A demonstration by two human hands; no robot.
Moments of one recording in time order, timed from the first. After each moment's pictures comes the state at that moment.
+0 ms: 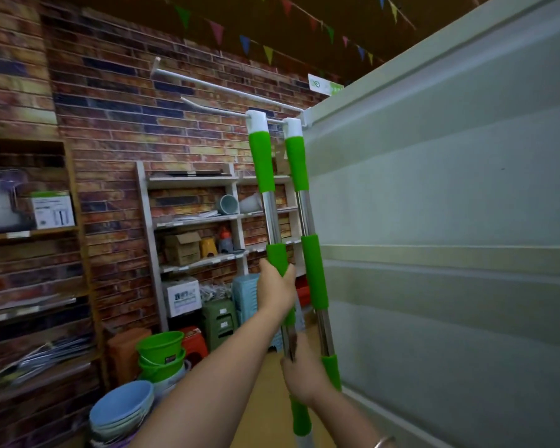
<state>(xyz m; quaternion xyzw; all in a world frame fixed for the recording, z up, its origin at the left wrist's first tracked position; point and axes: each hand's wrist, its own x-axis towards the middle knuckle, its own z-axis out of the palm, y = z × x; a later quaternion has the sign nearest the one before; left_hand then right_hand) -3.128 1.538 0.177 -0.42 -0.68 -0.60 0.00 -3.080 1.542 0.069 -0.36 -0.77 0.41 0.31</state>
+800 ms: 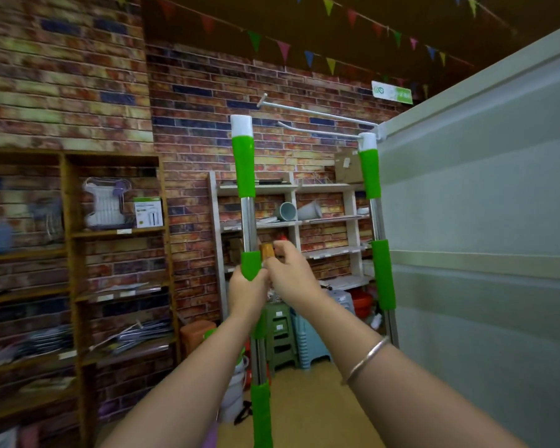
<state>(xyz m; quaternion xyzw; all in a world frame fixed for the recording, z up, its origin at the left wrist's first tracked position) -3.198 1.384 0.191 -0.31 -0.62 -0.72 0.05 -3.107 1.417 0.218 -0.10 -0.78 0.45 0.42</state>
